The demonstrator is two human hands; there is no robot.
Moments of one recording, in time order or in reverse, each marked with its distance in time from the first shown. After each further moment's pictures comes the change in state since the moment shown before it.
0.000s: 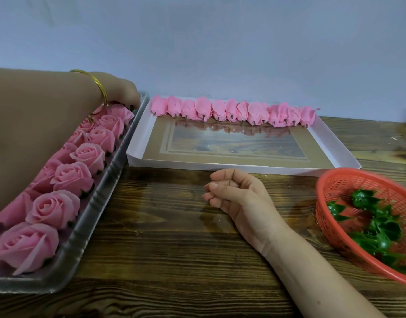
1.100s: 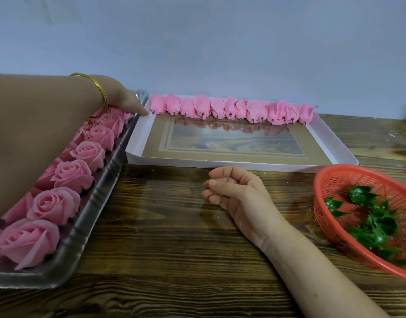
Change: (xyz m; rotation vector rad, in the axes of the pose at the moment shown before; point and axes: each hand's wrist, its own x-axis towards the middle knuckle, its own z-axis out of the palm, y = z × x) left_hand -0.002 -0.001 0.012 0.003 -0.193 -0.013; right_hand 0.000 0.000 -0.001 -0.002 -0.013 -0.003
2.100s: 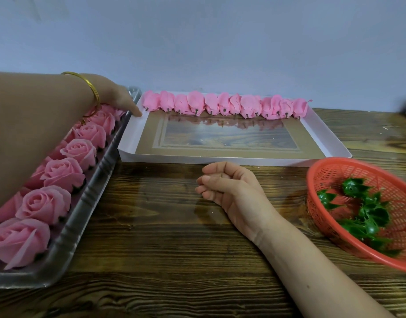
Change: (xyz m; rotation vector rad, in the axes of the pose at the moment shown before) left_hand 0.003 0.000 0.002 -0.128 0.048 0.041; right_hand 0.004 0.004 -0.006 -0.008 -0.018 -0.004
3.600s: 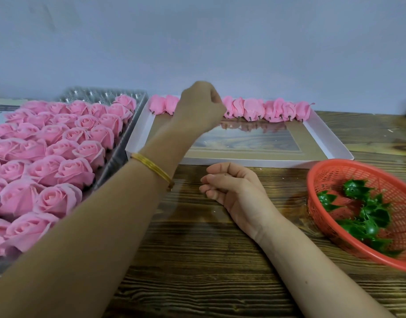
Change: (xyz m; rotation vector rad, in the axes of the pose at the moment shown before) left_hand -0.132 0.140 0.061 -0.570 0.567 0.406; right_hand -0.006 -0.007 0.006 0.013 0.034 0.006
